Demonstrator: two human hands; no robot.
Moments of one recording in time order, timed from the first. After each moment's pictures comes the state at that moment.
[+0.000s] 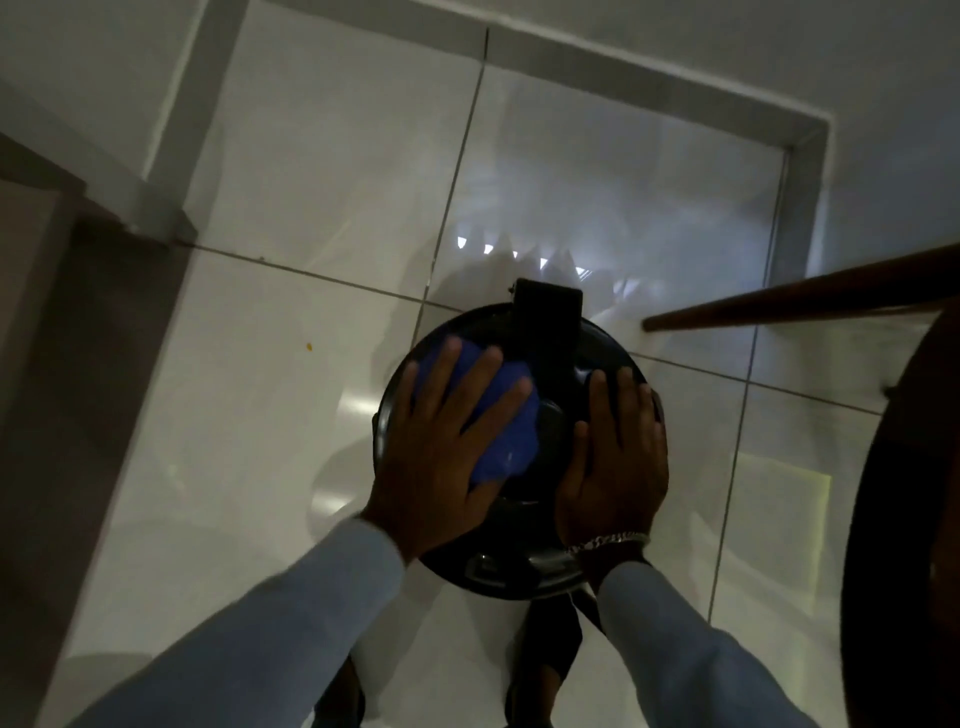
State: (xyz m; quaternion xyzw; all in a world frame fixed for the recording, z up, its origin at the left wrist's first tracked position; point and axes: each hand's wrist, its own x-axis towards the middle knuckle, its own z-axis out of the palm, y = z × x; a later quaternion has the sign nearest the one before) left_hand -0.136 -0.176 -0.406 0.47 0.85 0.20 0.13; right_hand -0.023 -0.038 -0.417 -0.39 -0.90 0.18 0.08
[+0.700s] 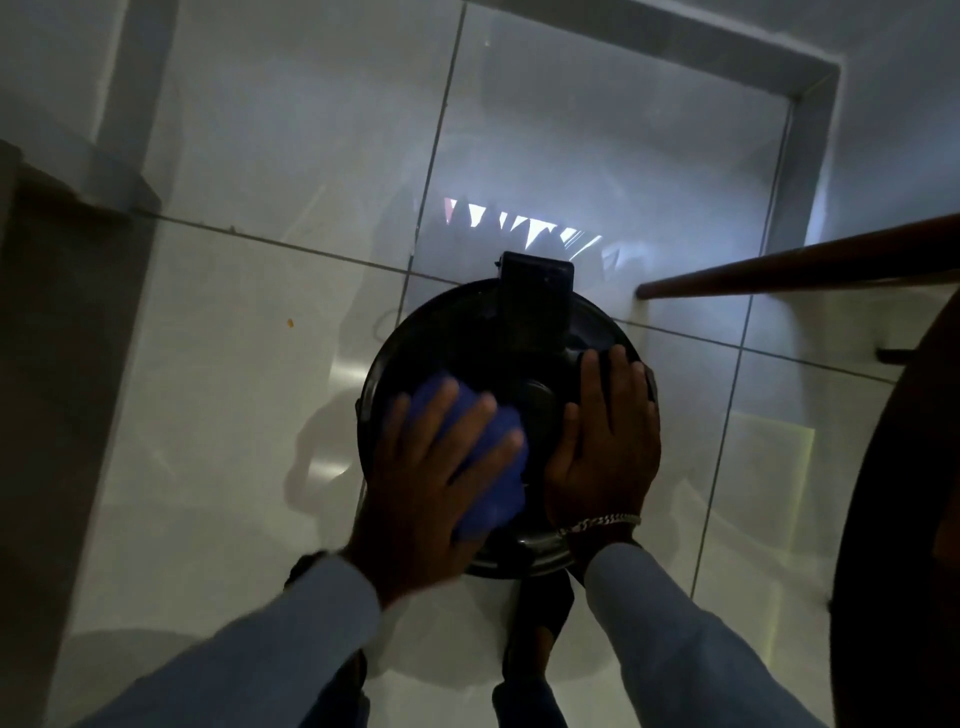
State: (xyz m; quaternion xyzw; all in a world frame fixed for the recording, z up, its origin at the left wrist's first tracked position) left_hand -0.103 -0.203 -0.419 0.51 0.83 0.21 0.11; right_hand -0.028 -0.039 -0.411 -0.40 -0.90 0.17 0.07
